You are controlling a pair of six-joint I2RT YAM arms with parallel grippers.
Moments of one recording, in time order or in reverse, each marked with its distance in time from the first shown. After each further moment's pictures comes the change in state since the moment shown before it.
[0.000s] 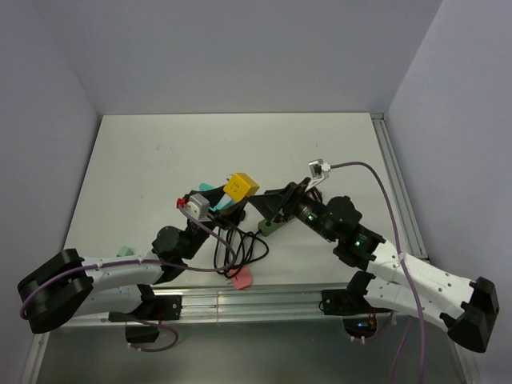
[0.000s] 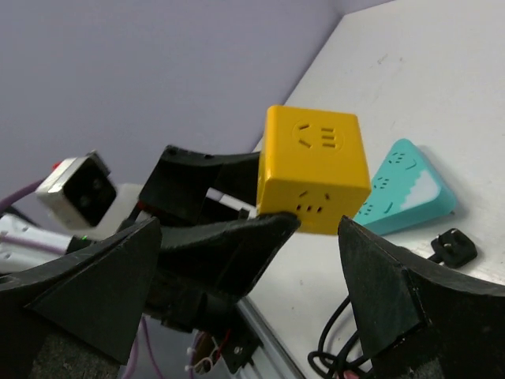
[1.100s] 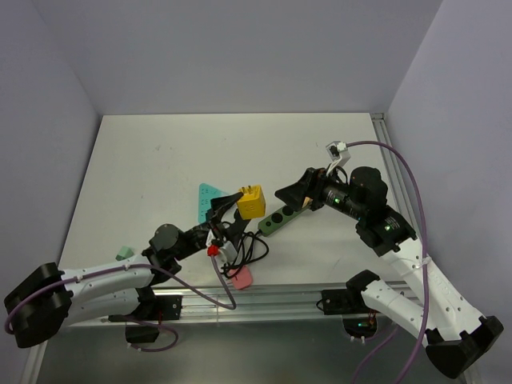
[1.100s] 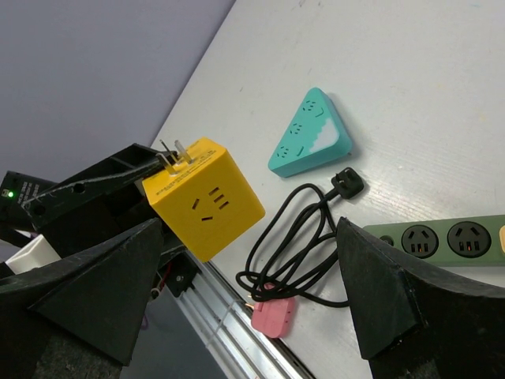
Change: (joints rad) left arm 0.005 -0.141 0.015 -0.272 0.454 0.888; right arm -0.381 0.005 0.283 -0.571 -0.380 -0.197
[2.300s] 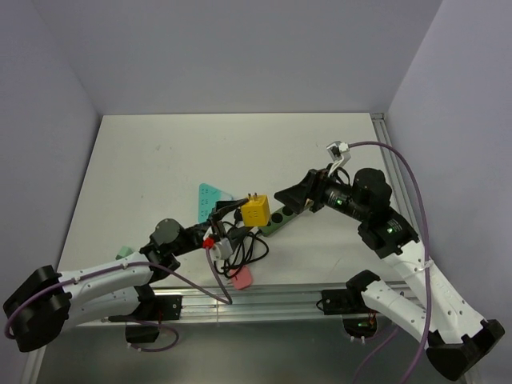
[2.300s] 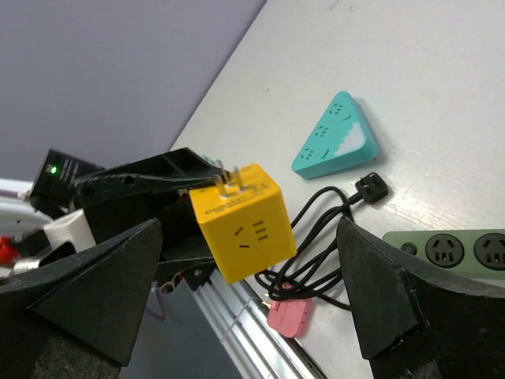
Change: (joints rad) left arm 0.056 -0.016 0.030 -0.113 0.186 -0.192; right arm 0.000 -0.015 0.000 0.028 -0.072 0.025
